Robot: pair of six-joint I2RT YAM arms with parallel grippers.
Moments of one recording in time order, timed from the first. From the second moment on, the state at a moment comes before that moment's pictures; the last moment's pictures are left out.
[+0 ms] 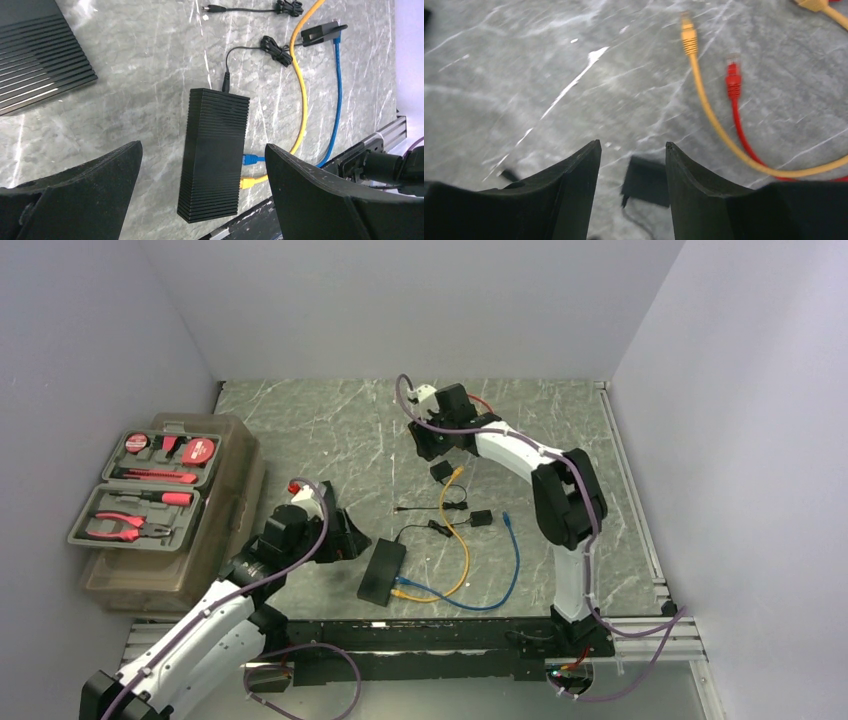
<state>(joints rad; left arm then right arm) -0.50 0.66 0.38 -0.31 0.16 -0.65 0.52 2.07 1.60 -0.29 -0.21 -0.14</state>
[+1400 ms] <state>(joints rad) -0.39 1.09 0.73 -0.54 -0.38 -0.82 0.72 1.78 1.20 -0.25 -0.37 -0.43</state>
